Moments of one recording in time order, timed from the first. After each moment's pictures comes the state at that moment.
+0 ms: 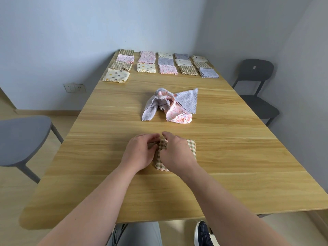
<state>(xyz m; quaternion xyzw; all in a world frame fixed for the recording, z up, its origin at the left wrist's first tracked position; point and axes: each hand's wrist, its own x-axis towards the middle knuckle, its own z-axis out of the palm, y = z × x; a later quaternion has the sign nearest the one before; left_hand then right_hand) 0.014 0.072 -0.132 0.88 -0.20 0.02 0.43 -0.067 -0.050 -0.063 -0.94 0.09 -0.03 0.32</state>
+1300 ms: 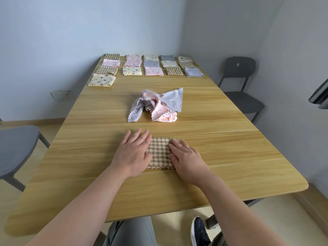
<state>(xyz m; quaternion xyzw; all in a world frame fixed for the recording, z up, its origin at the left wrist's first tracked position) -0.007 0.064 -0.118 0.93 -0.36 0.03 0.06 -0.107 -0.133 -0.115 -0.99 0.03 -0.01 0.17</state>
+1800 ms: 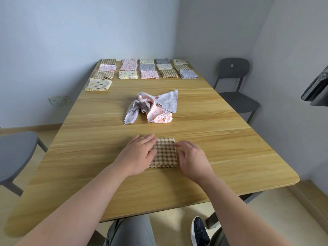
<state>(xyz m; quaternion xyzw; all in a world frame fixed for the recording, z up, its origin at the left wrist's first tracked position) -0.013 0.047 -0.112 0.91 -0.40 -0.03 0.14 -0.127 -0.144 -0.110 -0.95 0.10 -0.17 0.26</state>
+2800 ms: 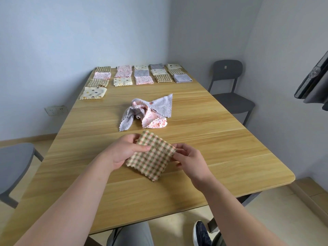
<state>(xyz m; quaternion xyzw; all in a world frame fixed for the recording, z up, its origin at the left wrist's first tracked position) -0.004 0.046 -0.054 0.74 -0.15 -0.32 0.58 -0.143 -0.137 -0.073 -0.70 0.18 -0.08 0.69</state>
